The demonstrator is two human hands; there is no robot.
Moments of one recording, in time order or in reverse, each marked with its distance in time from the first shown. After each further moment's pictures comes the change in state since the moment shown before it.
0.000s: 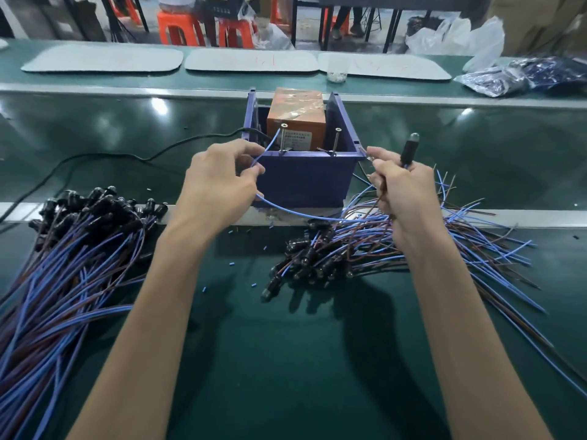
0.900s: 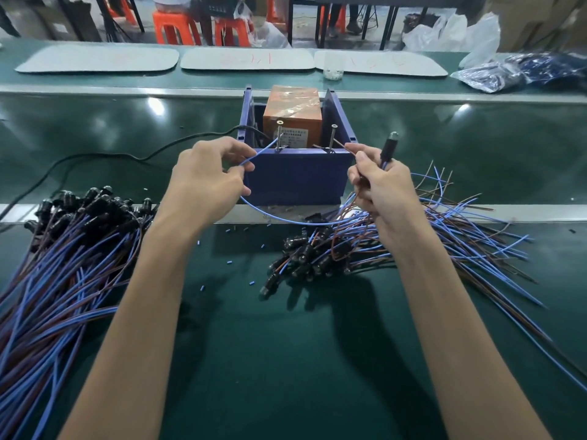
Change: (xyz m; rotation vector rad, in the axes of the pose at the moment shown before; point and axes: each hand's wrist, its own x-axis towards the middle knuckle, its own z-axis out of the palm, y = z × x) left_hand 0.005 -0.011 -0.006 -0.027 -0.007 -0.046; right_hand -0.004 0.005 0.009 0.077 -0.209 0.011
